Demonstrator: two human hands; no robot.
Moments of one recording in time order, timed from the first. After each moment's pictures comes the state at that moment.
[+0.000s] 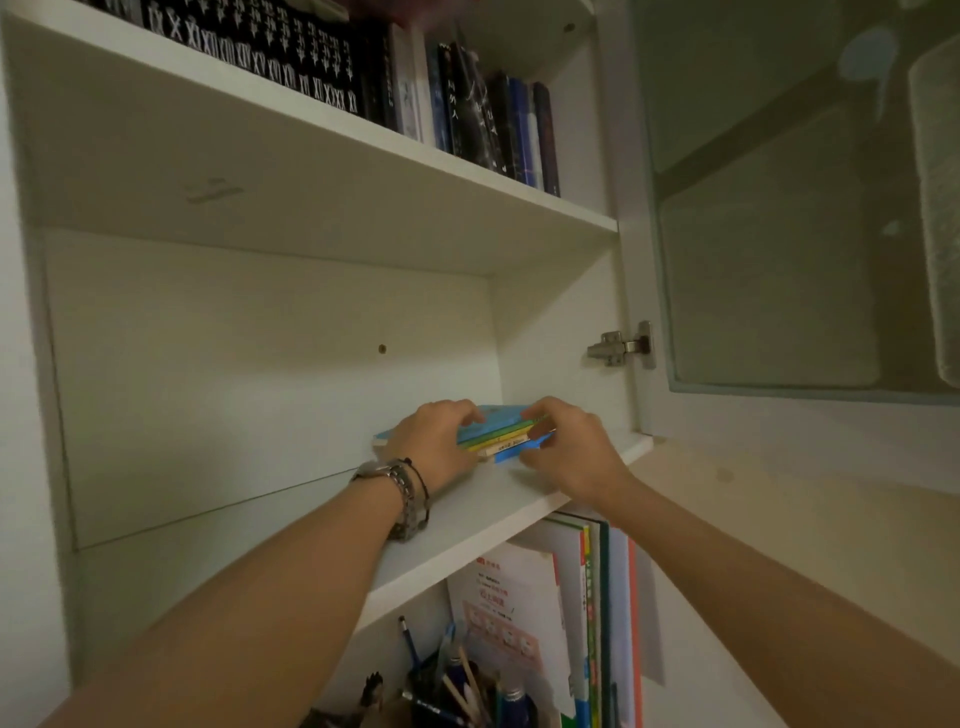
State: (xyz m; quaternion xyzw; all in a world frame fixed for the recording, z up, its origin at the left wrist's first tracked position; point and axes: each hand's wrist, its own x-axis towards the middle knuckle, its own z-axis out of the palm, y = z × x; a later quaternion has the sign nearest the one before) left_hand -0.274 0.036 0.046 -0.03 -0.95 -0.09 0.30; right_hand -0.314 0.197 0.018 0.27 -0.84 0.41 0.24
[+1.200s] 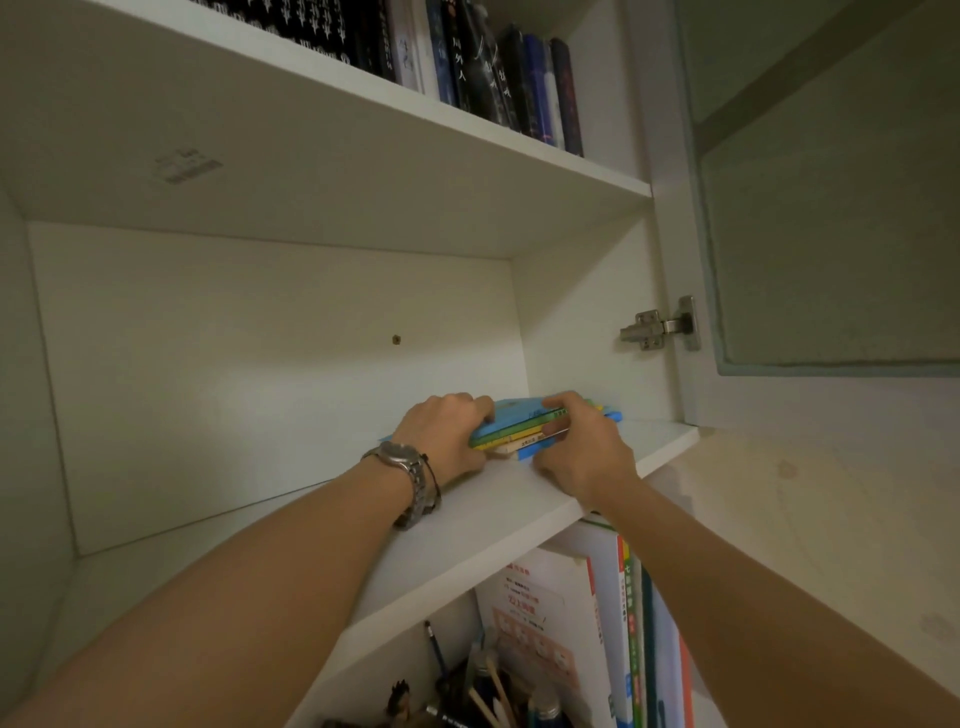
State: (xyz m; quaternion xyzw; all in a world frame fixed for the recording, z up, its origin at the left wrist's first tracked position) left_hand -0.302 0.021 0.049 -0.04 -0.95 0.12 0.27; right_hand -0.357 0.170 0.004 0.21 -0.83 0.48 0.19
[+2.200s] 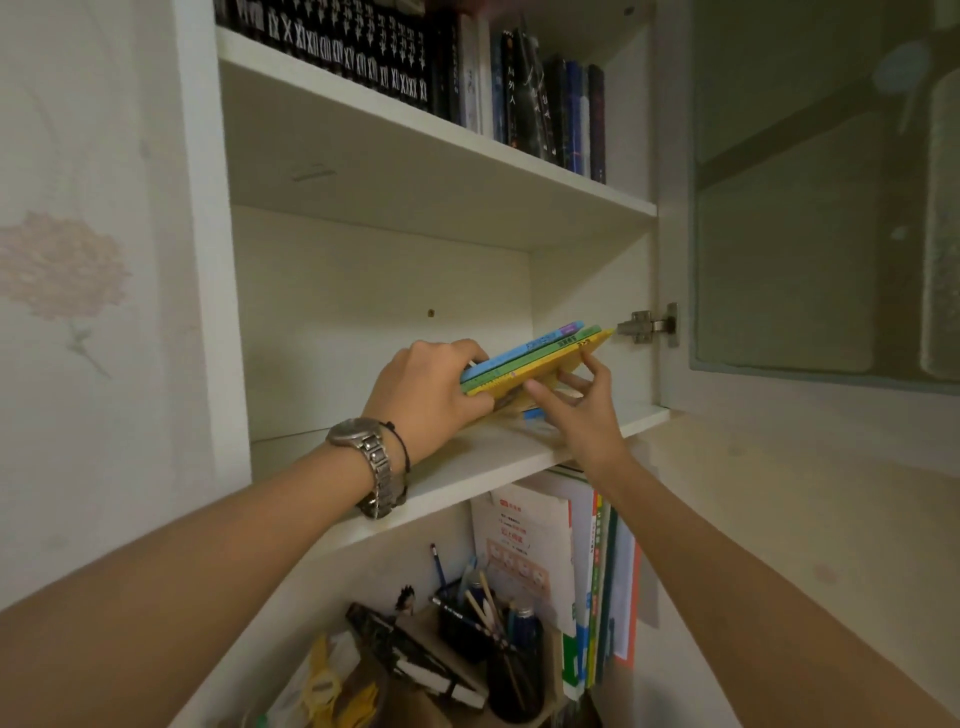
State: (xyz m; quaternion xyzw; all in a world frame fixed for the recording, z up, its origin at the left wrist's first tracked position) left_hand -0.143 0.052 0.060 -0.03 -0.91 -0.05 0.42; right_hand -0.276 0.185 0.003 0.29 -0.59 0.74 0.13
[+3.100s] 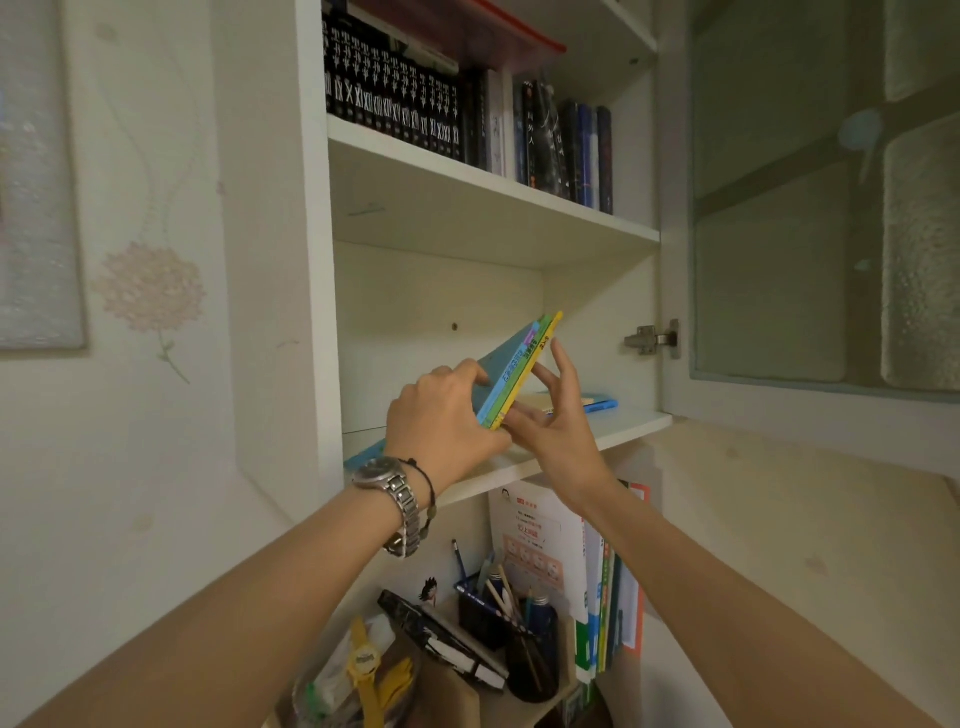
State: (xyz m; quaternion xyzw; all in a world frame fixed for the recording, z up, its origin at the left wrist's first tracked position) left_hand -0.097 0.051 0.040 0.02 -0.89 -0.06 0.44; right_hand -0.185 0.165 0.002 0.45 -0.50 0.74 0.07
